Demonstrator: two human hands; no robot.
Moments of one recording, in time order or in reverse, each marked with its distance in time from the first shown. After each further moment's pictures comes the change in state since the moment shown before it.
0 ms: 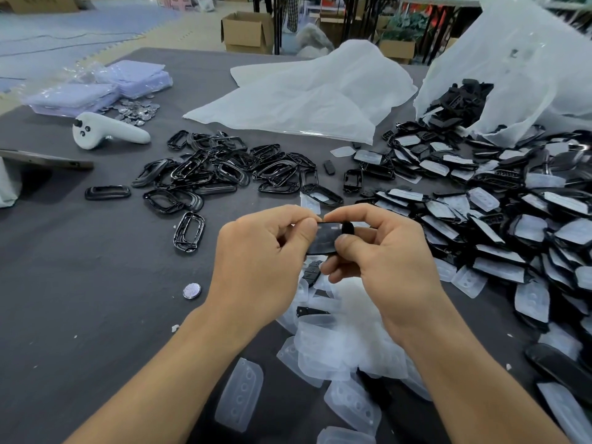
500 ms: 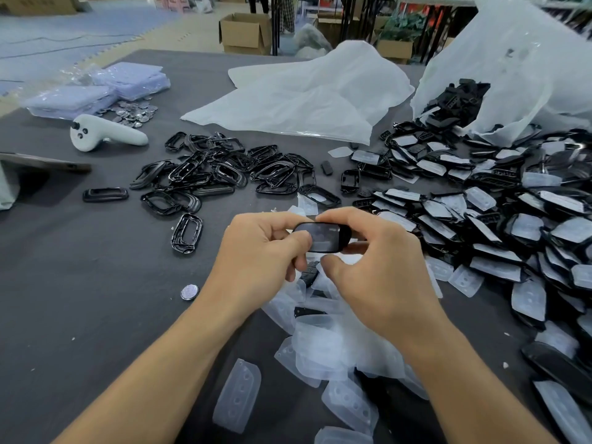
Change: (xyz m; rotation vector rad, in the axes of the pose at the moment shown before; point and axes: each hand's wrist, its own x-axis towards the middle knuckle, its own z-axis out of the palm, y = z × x) left_hand 0.010 -0.007 -0.002 -0.396 -0.270 -0.292; right_hand -0.004 0.004 -0.004 -0.681 0.046 -0.230
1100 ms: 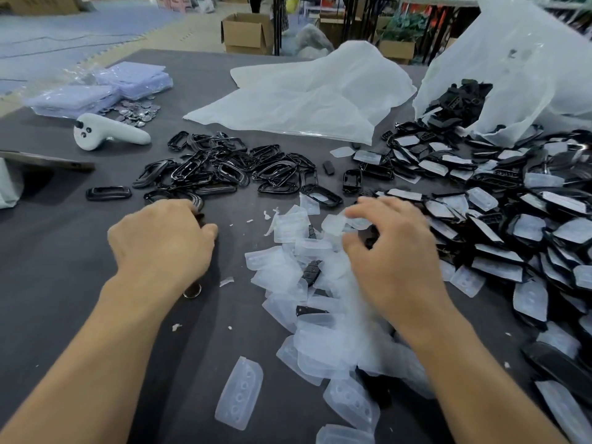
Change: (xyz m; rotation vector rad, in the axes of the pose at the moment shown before) left_hand 0.019 -0.012 -0.079 1.343 0.442 -0.301; right_hand 0.013 0.020 0.001 -0.300 0.169 0.021
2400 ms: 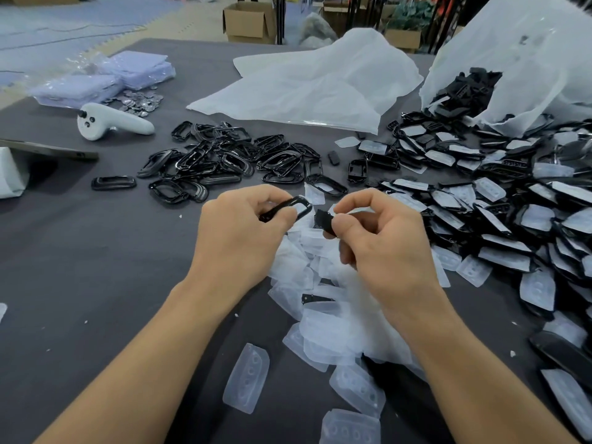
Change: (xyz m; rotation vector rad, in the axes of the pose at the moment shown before) left_hand -0.042 0.048 -0.005 -1.018 -0.050 0.270; right_hand -0.008 -0.023 0.001 0.755 -0.140 0.200
